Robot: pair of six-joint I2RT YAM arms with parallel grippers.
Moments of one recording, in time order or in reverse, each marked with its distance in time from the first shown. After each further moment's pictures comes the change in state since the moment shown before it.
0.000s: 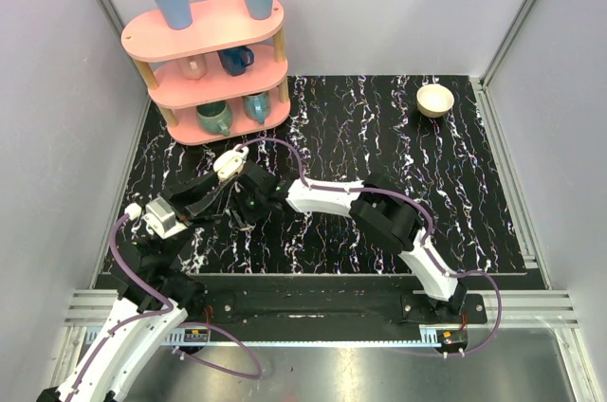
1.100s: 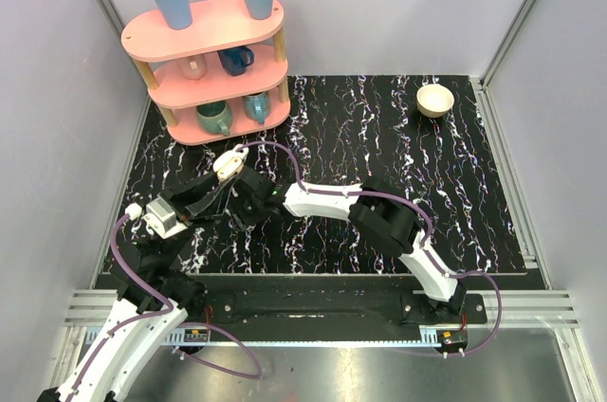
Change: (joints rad) left arm 0.000 -0.007 0.002 -0.021 -0.007 0.008; right arm 0.037 0.000 0.008 -0.034 0.084 -0.043
